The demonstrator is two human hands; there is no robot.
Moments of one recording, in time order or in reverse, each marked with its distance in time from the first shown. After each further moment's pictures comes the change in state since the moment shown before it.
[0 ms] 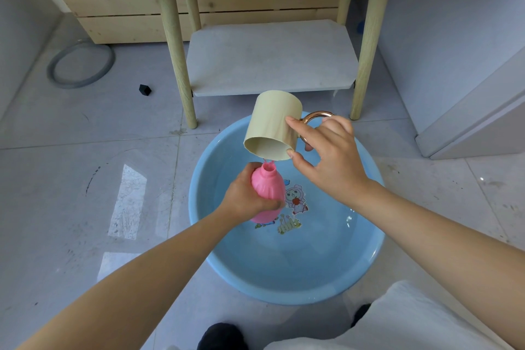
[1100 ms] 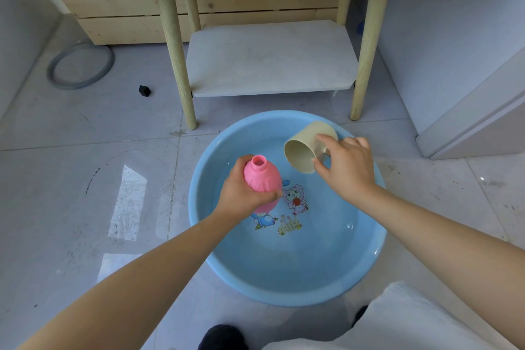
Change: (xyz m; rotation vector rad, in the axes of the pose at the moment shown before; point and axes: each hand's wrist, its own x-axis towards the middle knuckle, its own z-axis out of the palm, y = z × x) left_hand -0.002 0.001 -0.003 -0.133 0.155 0.046; right_hand -0.031 0.034 0.012 -0.217 -0.314 0.357
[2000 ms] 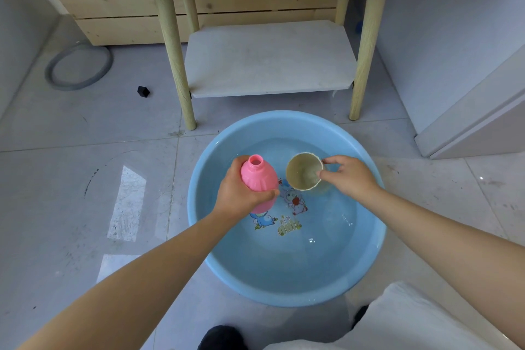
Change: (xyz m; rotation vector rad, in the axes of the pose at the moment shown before) left_hand 0.001 -0.001 -0.001 0.027 0.027 -0.007; right_hand -0.010 0.021 0.013 0.481 -0.456 0.576
